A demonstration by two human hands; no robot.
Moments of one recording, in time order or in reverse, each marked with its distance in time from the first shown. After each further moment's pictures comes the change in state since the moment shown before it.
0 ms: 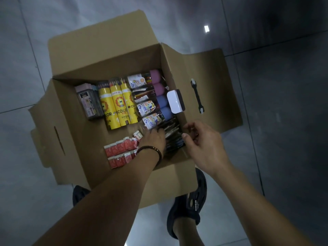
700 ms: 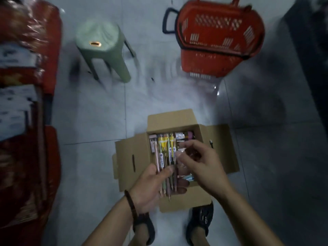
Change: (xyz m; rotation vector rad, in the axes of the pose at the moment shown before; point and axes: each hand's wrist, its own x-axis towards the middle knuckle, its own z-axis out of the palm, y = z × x) left_hand -0.392 -0.071 -0.356 -1.847 -0.156 0.036; right_hand -0.137 -0.395 -0.131 0.461 -0.143 -0.057
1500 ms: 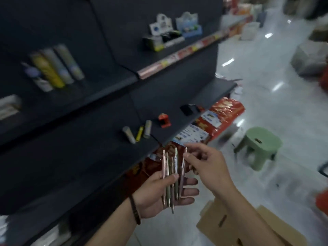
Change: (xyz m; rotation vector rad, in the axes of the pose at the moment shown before) left_hand -0.626 0.031 -0.024 -0.440 0.396 0.705; right_hand -0.382 -0.385 0.288 -0.061 -0.794 -0.578
